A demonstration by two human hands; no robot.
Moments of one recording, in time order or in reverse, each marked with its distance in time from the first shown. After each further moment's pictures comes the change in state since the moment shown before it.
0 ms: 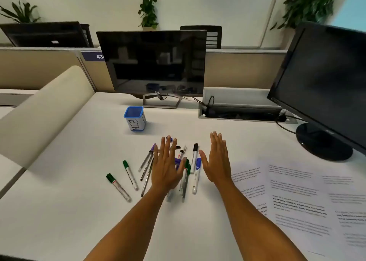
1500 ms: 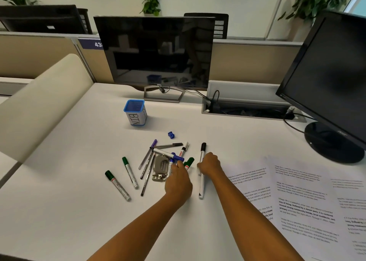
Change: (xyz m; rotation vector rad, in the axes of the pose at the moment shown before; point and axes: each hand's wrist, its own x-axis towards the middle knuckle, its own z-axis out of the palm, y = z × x) left_hand -0.014 0.038 0.019 -0.010 -0.501 -0.455; right_hand 0.025 -0.015 0.038 -0.001 -0.549 0.569
